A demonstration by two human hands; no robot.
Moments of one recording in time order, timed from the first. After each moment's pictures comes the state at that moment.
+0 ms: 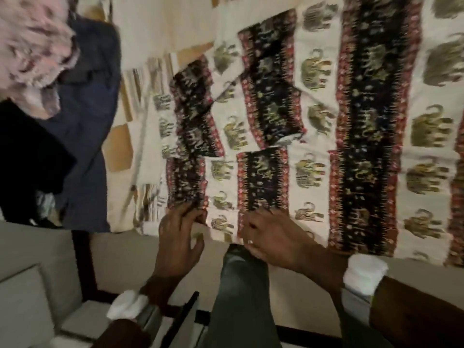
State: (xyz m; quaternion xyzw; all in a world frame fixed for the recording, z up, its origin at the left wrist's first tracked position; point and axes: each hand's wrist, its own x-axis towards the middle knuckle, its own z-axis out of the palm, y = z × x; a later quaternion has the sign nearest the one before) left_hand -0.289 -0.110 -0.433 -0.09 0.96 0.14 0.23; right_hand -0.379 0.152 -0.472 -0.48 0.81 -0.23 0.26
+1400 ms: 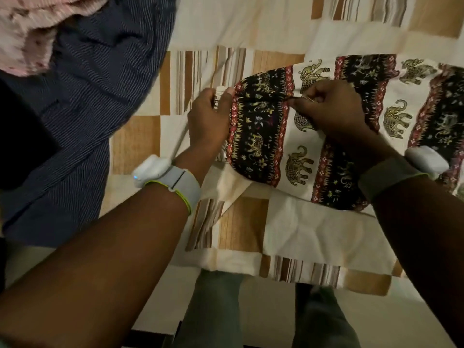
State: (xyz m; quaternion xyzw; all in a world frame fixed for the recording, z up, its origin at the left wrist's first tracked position) left_hand -0.558 -0.205 -0.497 -0.36 0.80 0.48 0.02; right_hand -0.645 0.020 -0.472 -0.05 0.91 -0.33 0.23
